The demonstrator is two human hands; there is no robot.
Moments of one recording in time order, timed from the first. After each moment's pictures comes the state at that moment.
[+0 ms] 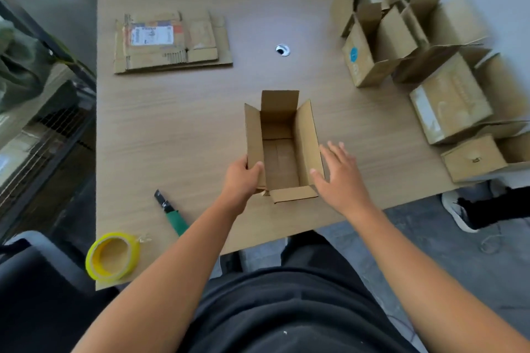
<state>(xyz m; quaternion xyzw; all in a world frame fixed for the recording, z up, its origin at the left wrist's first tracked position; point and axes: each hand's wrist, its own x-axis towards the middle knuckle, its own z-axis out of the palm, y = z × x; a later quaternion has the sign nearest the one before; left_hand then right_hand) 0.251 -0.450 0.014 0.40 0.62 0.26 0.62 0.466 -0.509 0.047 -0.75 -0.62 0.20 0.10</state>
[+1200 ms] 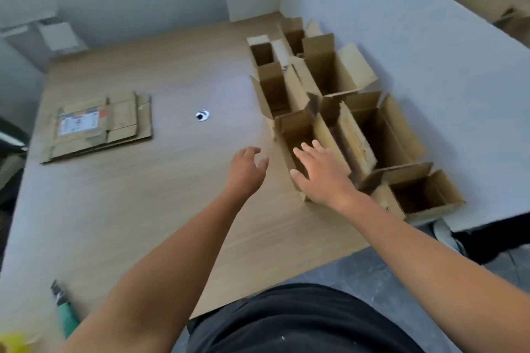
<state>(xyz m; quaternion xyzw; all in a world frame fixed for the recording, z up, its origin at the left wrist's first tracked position) 0.576 -0.345 0.050 0.70 0.61 0.15 0.33 0.755 -0.432 0.094 -0.72 -0.67 0.18 0.09</state>
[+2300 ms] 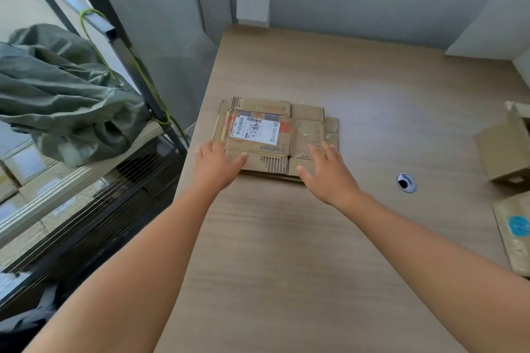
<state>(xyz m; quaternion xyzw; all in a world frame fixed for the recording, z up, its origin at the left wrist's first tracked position) 0.012 -0.066 -0.015 0.51 0.81 0.11 0.28 0.274 -0.052 0.005 -0.65 -0.72 0.24 -0.01</state>
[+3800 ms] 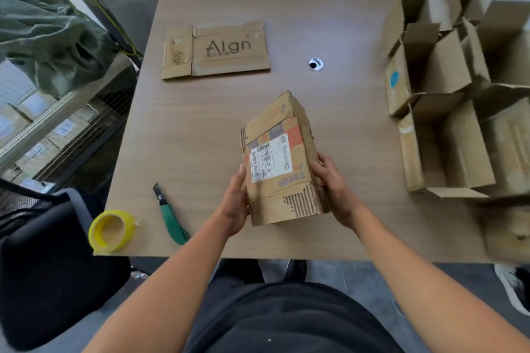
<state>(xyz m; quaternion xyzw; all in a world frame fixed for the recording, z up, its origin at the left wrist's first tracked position) 0.289 -0.449 -0.015 0.20 0.56 0.35 0.72 0.516 -0.427 0.038 -0.53 -0.38 0.68 0.33</state>
